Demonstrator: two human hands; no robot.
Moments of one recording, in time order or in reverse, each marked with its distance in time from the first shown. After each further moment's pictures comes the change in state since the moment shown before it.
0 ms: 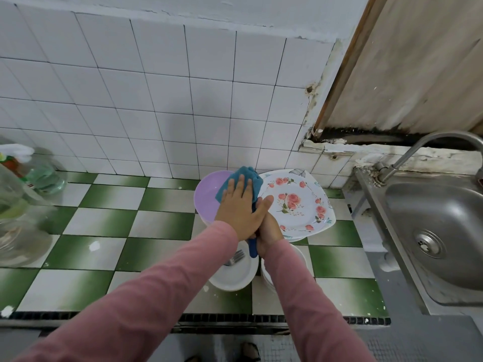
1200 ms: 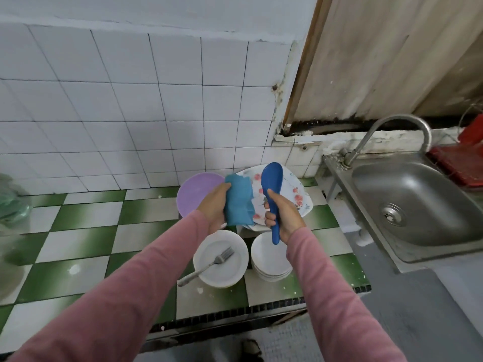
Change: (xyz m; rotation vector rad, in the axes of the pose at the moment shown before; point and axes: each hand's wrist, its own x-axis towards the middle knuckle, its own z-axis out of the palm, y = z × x) left_hand 0.013 -0.010 -0.012 -1.282 -0.227 -0.419; right_hand -0.018 -0.040 -0.055 -0.055 0.234 -0.189
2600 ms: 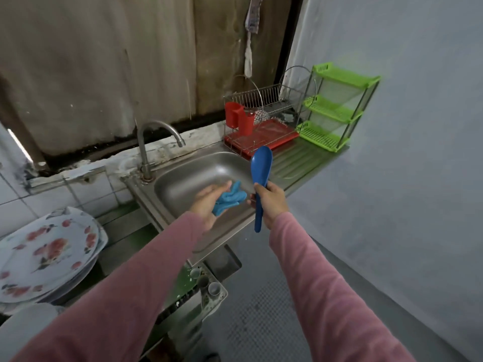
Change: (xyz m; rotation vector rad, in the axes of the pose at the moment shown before) left_hand -0.021 -0.187 0.481 0.217 -0.520 -0.001; right_hand -0.142 -0.203 -0.433 -0.053 0.625 -0.449
